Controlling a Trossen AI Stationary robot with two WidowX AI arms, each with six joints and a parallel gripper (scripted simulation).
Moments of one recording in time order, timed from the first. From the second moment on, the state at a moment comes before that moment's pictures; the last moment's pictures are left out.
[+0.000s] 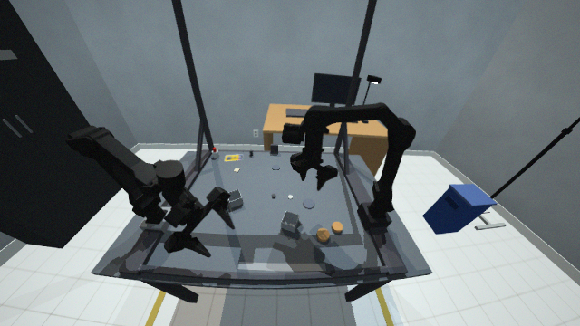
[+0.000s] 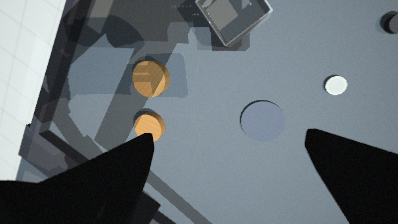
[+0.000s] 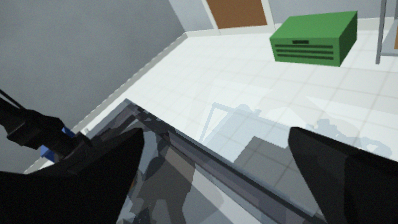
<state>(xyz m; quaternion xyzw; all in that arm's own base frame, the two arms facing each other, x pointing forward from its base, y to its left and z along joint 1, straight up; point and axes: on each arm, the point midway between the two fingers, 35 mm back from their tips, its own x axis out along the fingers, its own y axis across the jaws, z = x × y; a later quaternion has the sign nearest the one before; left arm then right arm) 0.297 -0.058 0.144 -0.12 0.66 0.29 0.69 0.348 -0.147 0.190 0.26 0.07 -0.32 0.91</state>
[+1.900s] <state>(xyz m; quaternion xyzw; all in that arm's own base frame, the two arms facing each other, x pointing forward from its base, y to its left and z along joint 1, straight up) 0.157 -0.001 0.172 0.00 0.71 0.01 0.71 0.164 -0.003 0.169 0.00 0.69 -0.01 0.73</state>
